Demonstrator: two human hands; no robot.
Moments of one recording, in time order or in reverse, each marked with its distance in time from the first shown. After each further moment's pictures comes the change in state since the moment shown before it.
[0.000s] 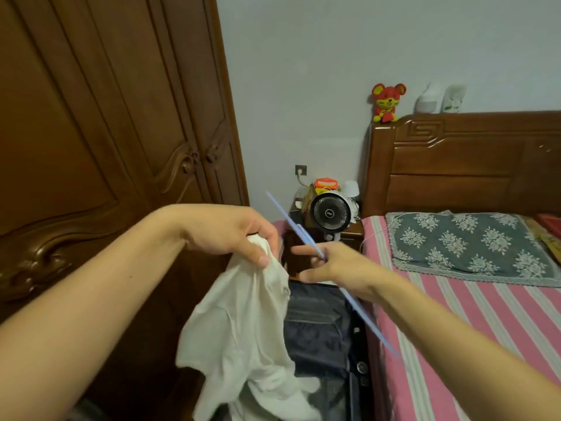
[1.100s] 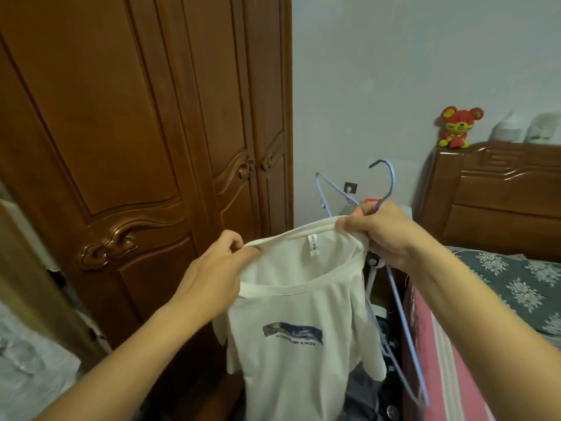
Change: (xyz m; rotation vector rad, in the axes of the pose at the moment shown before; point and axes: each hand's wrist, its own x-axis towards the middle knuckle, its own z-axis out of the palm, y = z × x) left_hand -0.053 -0.098 0.078 0.495 0.953 -0.371; right_hand 0.048 -0.087 -0.017 0.248 0.175 -0.180
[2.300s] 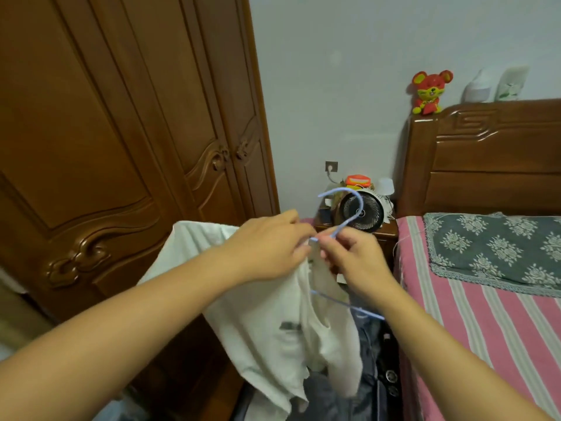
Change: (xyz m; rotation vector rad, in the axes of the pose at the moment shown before) left_hand 0.073 0.108 -0.002 0.134 -0.223 0.456; right_hand -0.040 0.087 0.012 -0.060 0.187 -0.295
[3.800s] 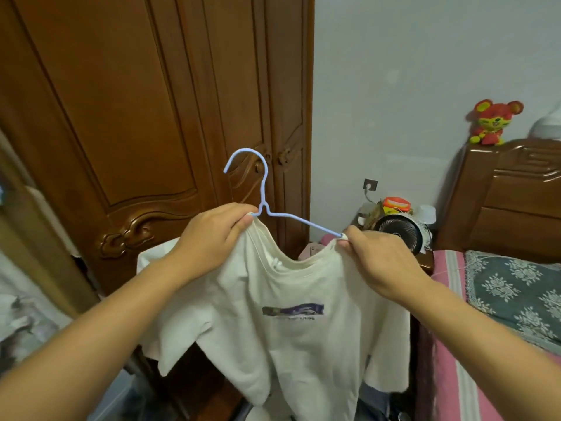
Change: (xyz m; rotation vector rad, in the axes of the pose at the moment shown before) left_hand -0.086 -0.116 0.014 -0.183 0.510 -0.296; right_hand 0.052 -0.009 0.001 -1.123 -0.271 -0.637
